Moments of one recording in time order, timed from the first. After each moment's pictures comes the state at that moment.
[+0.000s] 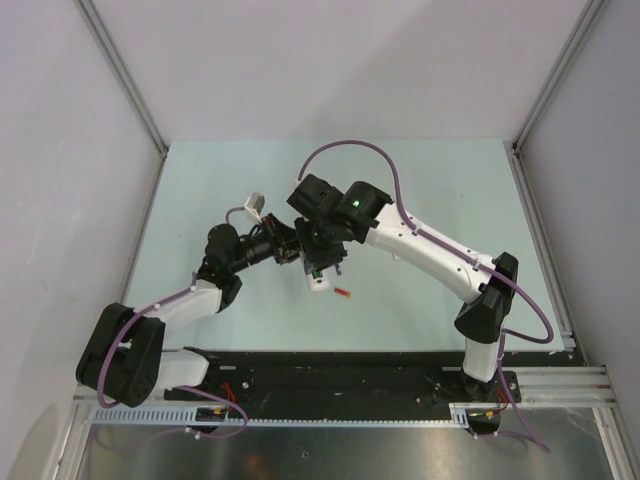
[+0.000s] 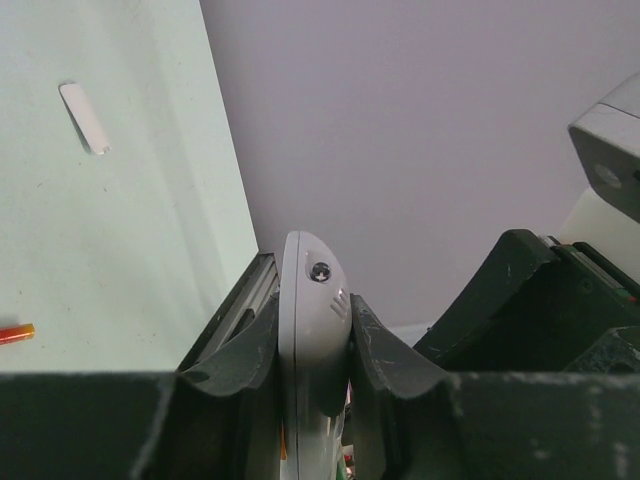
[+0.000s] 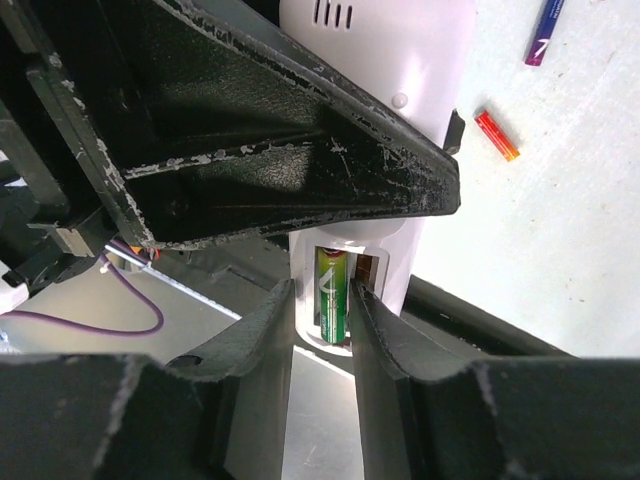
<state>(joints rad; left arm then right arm) -0.38 1.26 0.47 0.80 0.70 -1.38 1.01 1.85 2.01 -1.24 0.00 0.66</state>
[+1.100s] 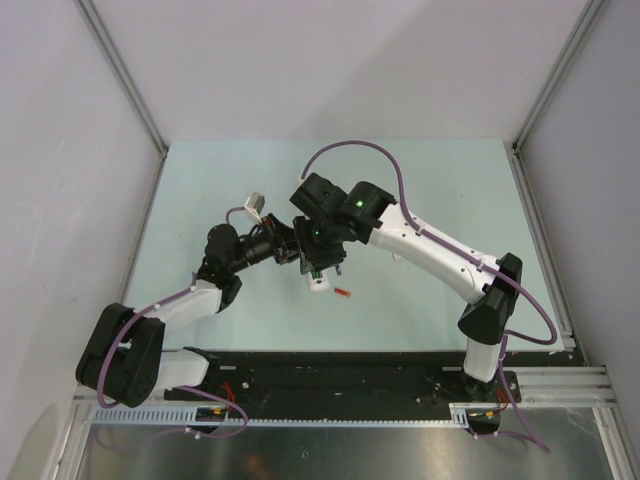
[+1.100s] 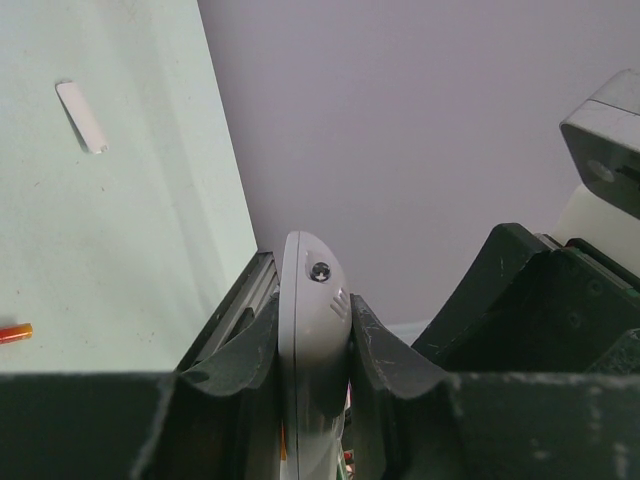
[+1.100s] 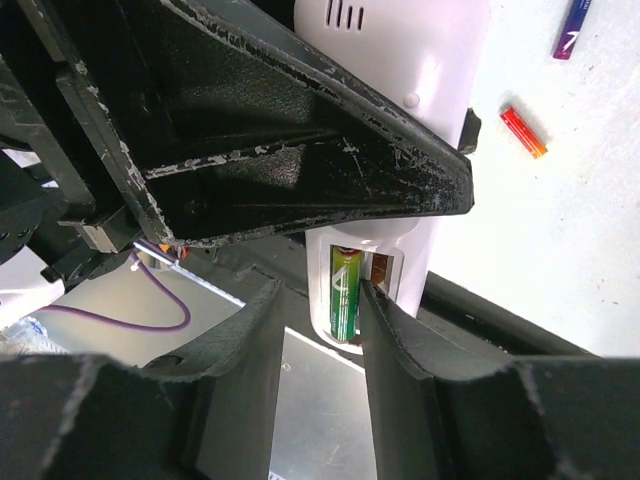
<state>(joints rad) -0.38 1.26 0.47 0.81 0.71 -1.38 1.00 1.83 1.98 -1.20 -0.04 0.71</state>
